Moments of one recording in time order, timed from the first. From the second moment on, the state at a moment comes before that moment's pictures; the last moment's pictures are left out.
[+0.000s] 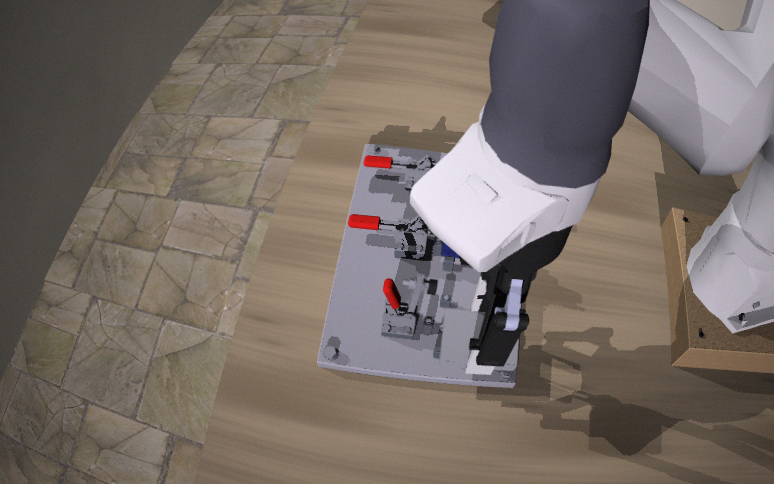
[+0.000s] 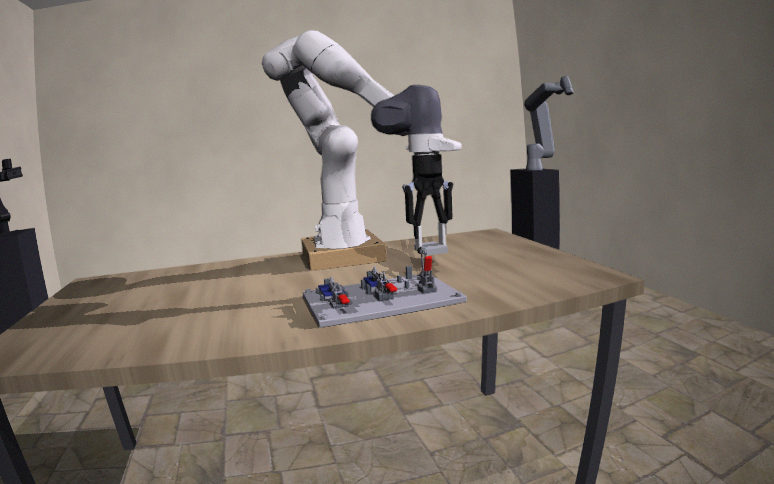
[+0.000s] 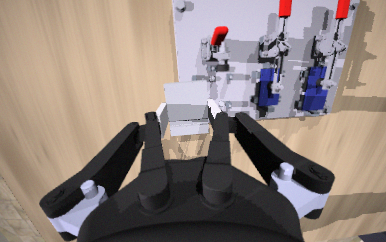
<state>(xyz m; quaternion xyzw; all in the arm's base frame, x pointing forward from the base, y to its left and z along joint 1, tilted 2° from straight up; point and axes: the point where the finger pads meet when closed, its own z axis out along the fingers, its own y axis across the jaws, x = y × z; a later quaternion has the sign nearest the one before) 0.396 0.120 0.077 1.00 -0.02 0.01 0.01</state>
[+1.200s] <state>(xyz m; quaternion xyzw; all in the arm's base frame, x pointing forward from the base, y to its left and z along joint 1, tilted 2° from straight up) 0.400 0.184 0.076 1.00 -0.03 0.01 0.01</state>
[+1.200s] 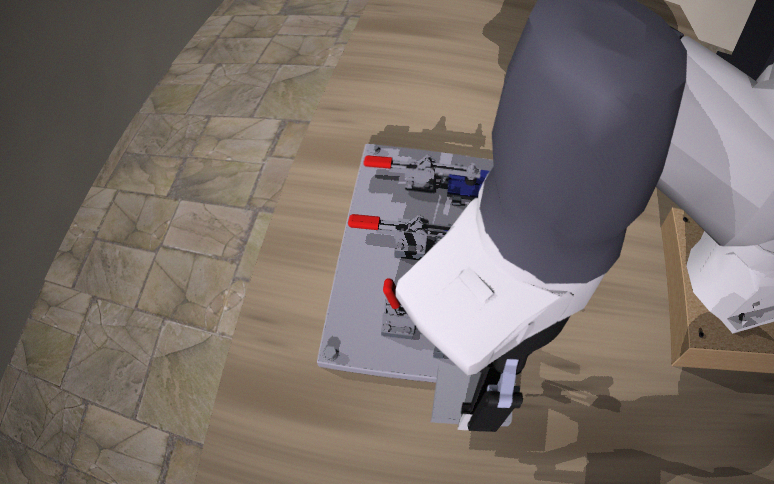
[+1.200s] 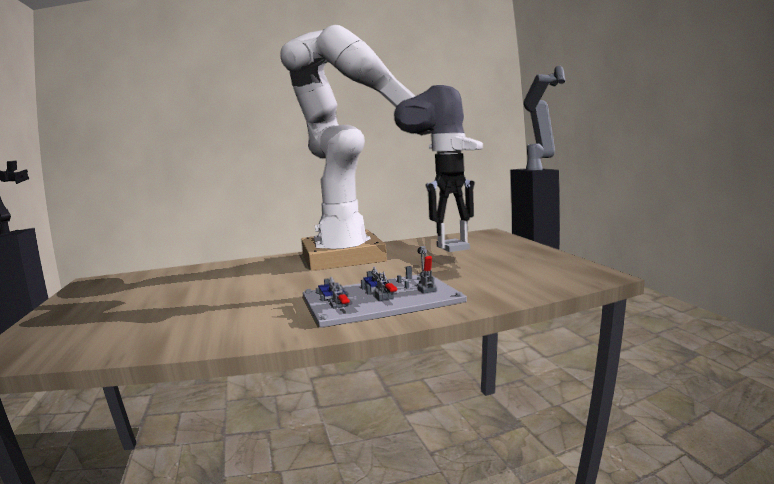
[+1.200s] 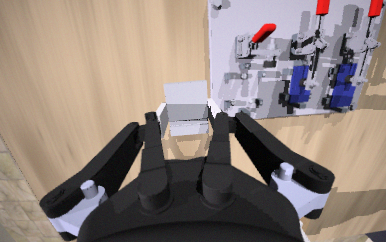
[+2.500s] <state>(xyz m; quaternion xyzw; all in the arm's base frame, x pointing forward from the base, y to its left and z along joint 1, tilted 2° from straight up) 0.400 0.192 0.076 1.00 -0.03 0.01 0.01</state>
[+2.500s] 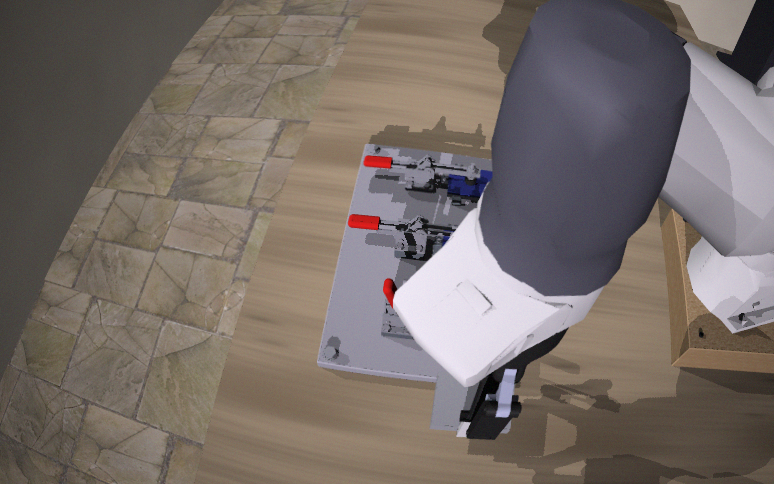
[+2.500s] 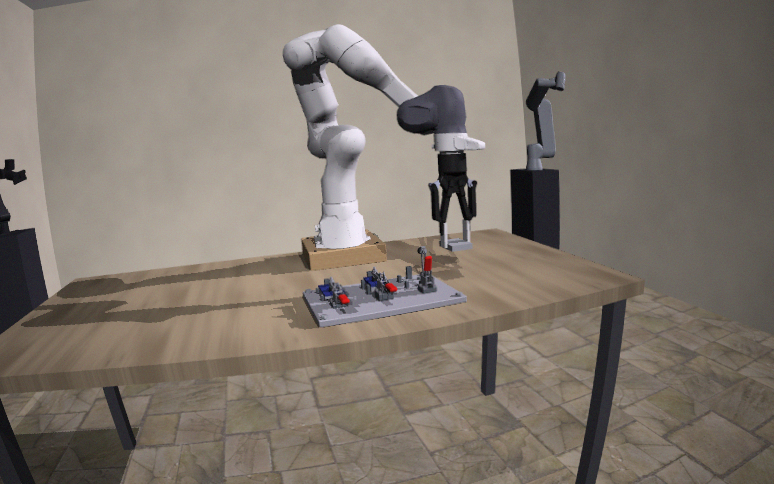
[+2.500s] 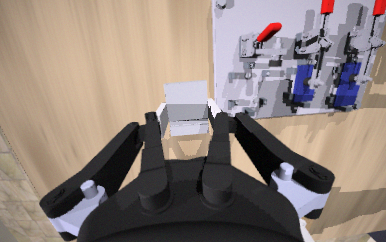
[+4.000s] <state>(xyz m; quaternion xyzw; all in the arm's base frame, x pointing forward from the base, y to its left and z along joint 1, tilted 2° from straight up) 0.401 0.190 0.066 1.00 -0.04 0.01 0.01</state>
